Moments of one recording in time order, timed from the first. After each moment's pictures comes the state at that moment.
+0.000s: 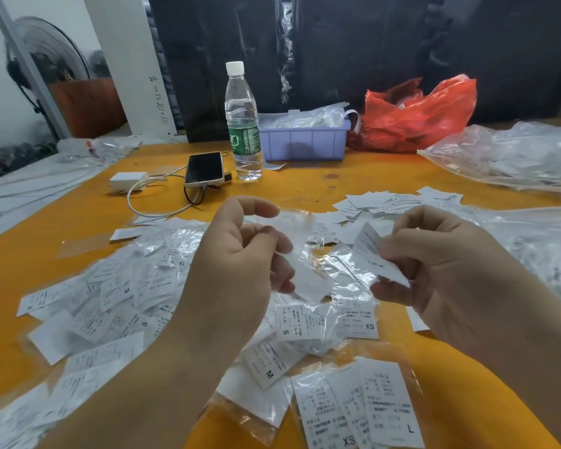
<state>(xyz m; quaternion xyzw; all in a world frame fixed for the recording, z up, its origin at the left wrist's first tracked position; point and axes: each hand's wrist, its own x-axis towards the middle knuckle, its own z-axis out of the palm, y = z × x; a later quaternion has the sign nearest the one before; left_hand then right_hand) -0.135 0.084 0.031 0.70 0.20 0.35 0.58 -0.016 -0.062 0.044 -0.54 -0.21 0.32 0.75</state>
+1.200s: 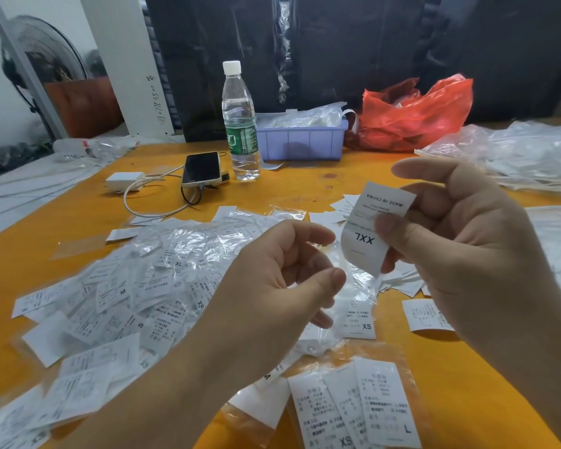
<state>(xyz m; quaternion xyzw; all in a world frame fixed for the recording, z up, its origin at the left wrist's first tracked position) -0.134 0.070 0.023 0.77 0.06 0.23 0.60 -0.019 -0.067 0.042 -0.58 -0.41 0.04 0.70</state>
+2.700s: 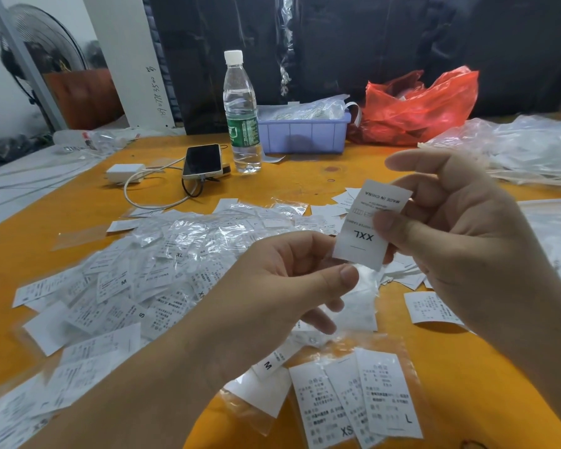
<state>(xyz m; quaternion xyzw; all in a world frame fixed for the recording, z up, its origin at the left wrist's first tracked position) -0.138 0.072 0.029 0.71 0.05 0.11 0.70 -0.012 -0.064 0.041 -0.57 -0.44 0.07 0.69</state>
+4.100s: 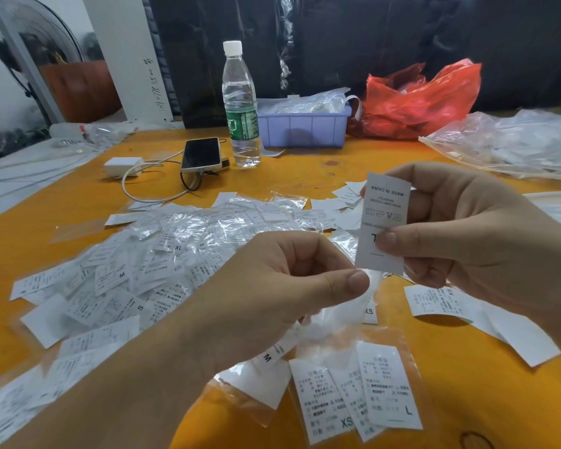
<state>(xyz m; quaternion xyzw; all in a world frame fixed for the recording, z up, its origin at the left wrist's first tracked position) -0.142 0.074 0.035 0.77 0.05 0.08 0.63 0.002 -0.075 0.059 -0.58 -0.45 0.32 0.61</state>
